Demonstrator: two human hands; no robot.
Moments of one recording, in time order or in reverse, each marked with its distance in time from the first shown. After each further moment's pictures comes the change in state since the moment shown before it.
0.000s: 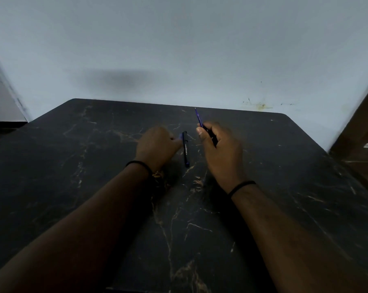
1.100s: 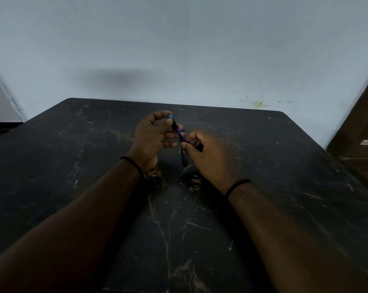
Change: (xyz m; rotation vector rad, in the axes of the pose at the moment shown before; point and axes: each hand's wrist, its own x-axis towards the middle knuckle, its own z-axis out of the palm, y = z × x) left_hand -0.002 0.000 -0.003 -1.212 -0.034 -0.176; right_hand -0.005 0.005 0.008 -0.110 -0.289 0.028
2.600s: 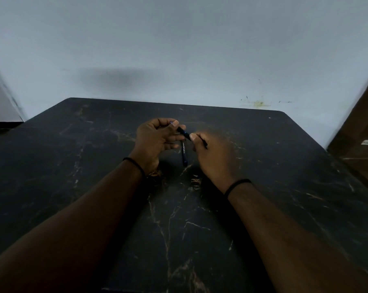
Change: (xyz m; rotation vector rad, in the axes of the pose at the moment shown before) left_hand 0.002 -0.009 0.002 -0.013 -0.002 -0.022; right_hand 0.006 0.008 0.010 -0.022 0.084 0.083
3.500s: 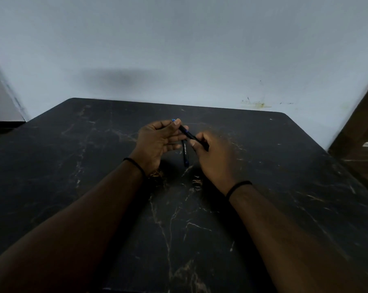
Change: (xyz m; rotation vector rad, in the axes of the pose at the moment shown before) left_hand -0.005 0.005 0.002 -0.061 -0.047 -0.049; right_hand -0.002 0.001 -0.001 0.085 0.002 0.023
